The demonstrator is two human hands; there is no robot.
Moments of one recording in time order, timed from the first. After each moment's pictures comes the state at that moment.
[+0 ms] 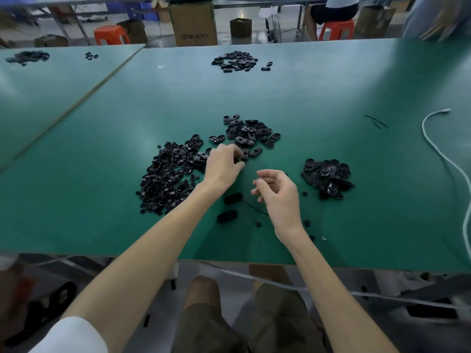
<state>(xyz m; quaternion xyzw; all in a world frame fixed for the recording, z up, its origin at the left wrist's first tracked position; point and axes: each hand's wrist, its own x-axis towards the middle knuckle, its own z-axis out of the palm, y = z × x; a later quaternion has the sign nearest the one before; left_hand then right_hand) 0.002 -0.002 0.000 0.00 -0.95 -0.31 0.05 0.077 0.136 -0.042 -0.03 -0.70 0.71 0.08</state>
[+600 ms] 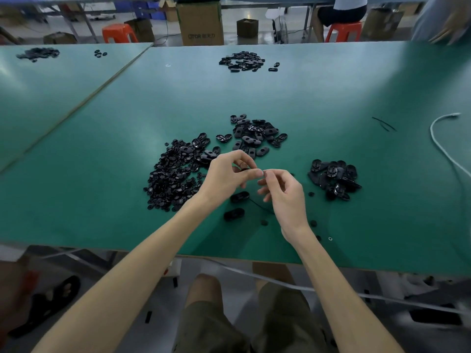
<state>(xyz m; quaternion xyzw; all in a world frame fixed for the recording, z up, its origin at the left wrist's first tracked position) 0.045 -0.022 0.001 -0.10 -0.84 -0.53 0.05 0.079 0.136 -0.039 -0.02 -0.70 0.71 0.08</state>
